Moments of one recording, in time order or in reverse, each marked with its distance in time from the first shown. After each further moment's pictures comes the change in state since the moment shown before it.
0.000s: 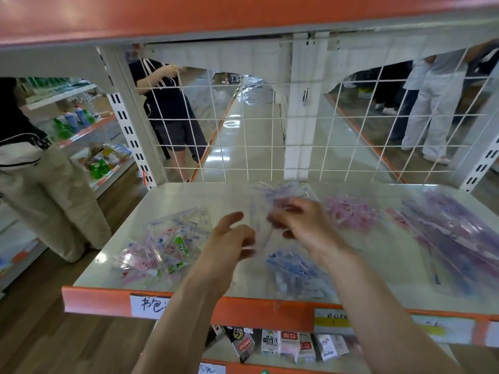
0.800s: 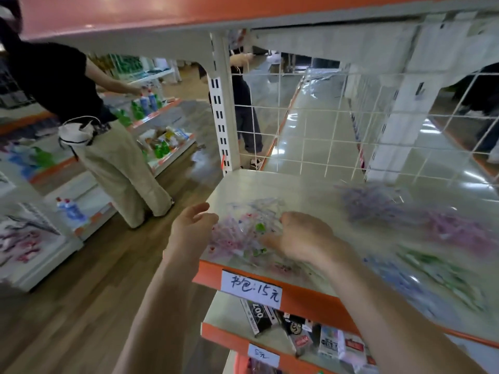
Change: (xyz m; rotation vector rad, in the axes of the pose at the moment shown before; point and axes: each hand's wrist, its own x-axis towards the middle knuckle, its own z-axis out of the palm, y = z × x) left_hand 0.000 0.016 -0.169 0.185 0.566 0.040; right_hand 0.001 -0.012 0.139 -1.192 -0.326 -0.158
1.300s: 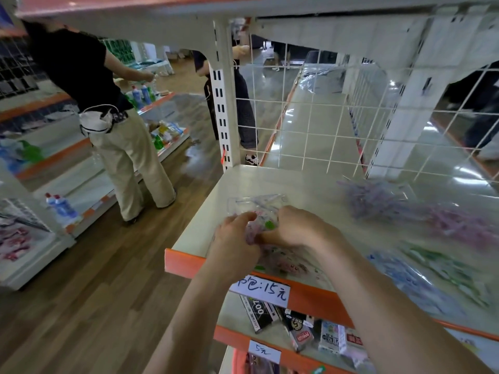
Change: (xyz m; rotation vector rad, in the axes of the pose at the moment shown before) left_hand -0.020 -0.015 0.027 0.660 -0.355 0.260; right_hand 0.020 -0.018 -0.004 0.069 -0.161 0.059
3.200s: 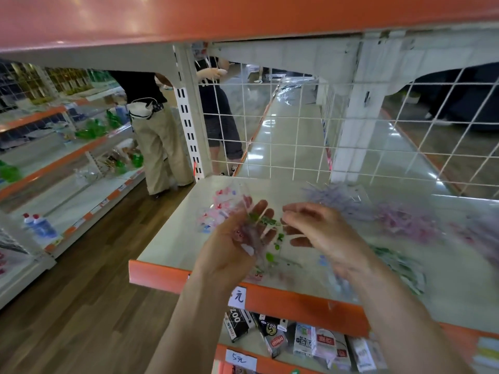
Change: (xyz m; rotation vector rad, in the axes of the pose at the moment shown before) left_hand -0.008 0.063 0.036 -1.676 -0.336 -0.142; right_hand -0.073 0.084 -0.020 1.127 0.276 -0.140
